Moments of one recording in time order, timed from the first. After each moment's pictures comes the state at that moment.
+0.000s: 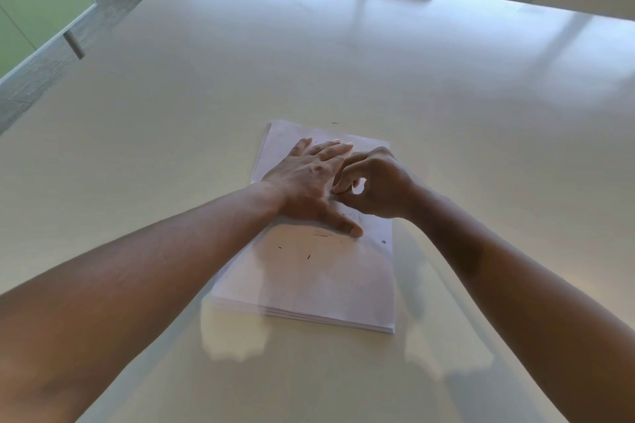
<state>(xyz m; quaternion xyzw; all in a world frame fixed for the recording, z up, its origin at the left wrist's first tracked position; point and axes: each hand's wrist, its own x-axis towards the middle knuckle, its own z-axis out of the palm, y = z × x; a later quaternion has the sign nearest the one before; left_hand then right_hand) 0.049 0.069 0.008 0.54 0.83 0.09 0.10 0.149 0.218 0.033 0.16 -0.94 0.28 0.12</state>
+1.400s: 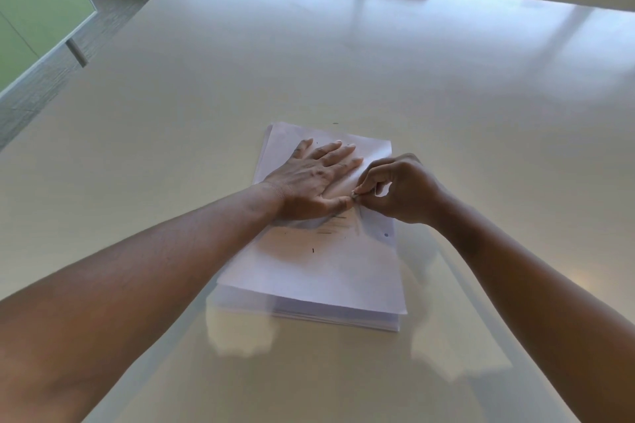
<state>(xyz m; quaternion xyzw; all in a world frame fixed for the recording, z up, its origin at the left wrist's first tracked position) 0.038 0.063 0.000 0.58 0.81 0.06 0.10 0.175 0.237 0.032 0.06 -0.95 0.28 0.12</state>
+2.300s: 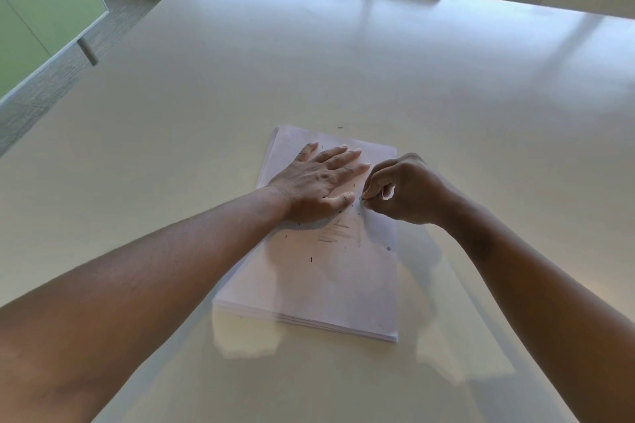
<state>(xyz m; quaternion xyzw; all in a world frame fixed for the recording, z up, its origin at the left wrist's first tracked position) 0.040 0.066 0.001 0.57 0.81 0.06 0.09 0.171 0.241 0.048 0.10 -0.96 0.26 0.06</state>
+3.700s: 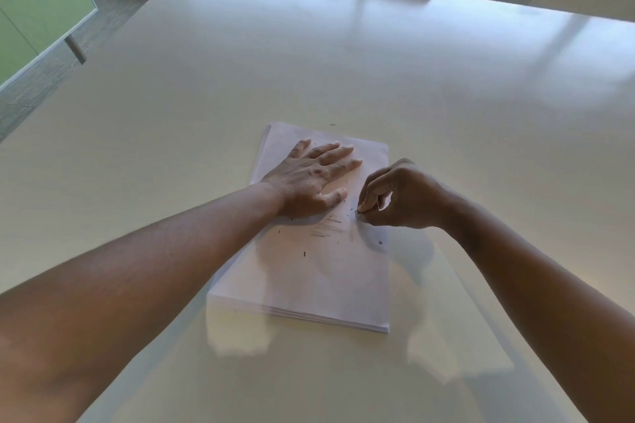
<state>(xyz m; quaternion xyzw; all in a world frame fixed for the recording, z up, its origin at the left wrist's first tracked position) 0.041 0.068 0.000 0.57 0.82 0.06 0.09 0.185 0.242 0.047 0.09 -0.95 0.28 0.01</state>
